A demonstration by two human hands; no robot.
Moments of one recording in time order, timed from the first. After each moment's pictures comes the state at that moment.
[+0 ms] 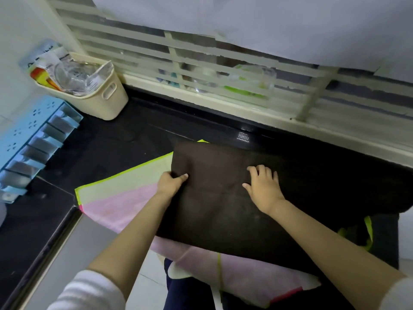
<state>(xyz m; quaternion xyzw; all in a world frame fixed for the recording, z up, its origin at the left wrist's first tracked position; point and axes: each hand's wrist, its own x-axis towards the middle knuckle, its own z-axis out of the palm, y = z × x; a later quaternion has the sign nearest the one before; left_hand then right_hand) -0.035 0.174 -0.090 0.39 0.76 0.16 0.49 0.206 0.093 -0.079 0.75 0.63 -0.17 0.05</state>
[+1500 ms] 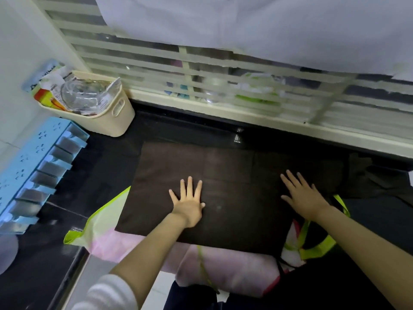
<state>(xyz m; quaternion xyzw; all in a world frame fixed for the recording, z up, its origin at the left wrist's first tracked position) -0.059 0.168 -0.087 0.78 0.52 -0.28 0.21 0.244 0.077 -0.083 0.75 0.58 -0.27 0.17</state>
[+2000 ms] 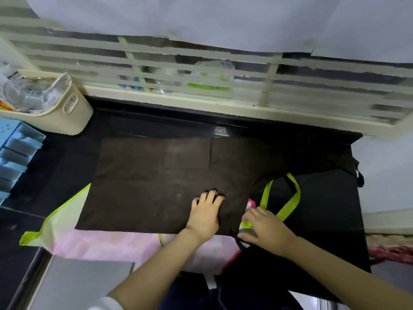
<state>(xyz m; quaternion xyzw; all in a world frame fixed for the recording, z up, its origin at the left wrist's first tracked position) 0.046 0.055 -0.090 0.89 0.40 -0.11 0.17 0.216 -0.044 -0.080 0.66 0.70 -0.26 0.03</state>
